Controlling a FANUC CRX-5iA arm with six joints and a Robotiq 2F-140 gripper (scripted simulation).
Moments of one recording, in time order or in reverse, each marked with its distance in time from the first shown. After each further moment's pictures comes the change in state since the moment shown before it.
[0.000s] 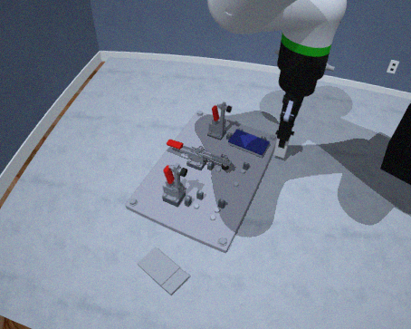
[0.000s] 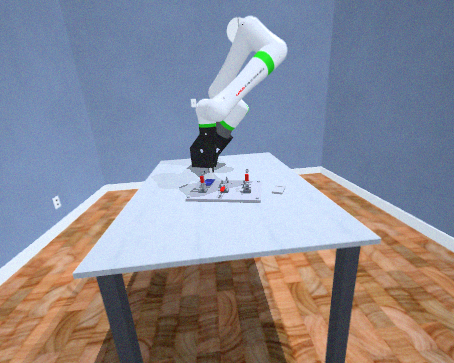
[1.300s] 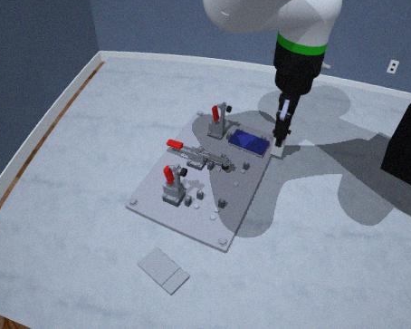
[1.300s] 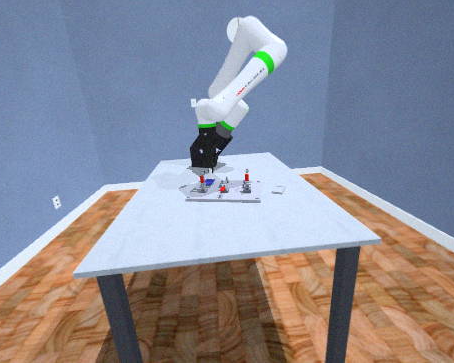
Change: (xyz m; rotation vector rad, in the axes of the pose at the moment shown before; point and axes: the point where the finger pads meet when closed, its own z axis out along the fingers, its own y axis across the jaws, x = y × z) arm 0.008 0.000 0.000 0.000 0.000 0.000
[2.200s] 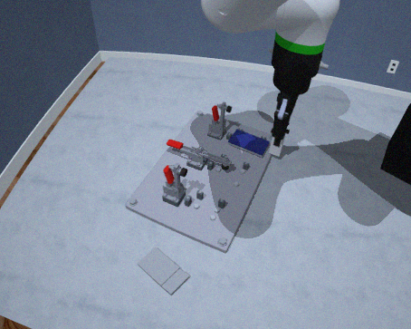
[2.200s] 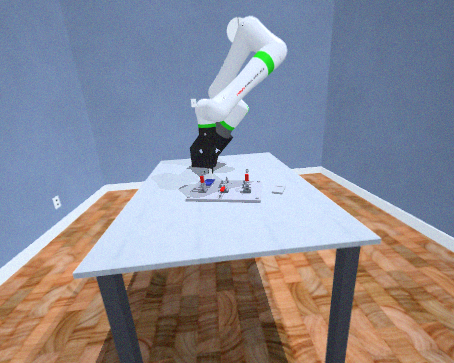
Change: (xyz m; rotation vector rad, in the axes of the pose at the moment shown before) arm 0.004 0.000 0.000 0.000 0.000 0.000
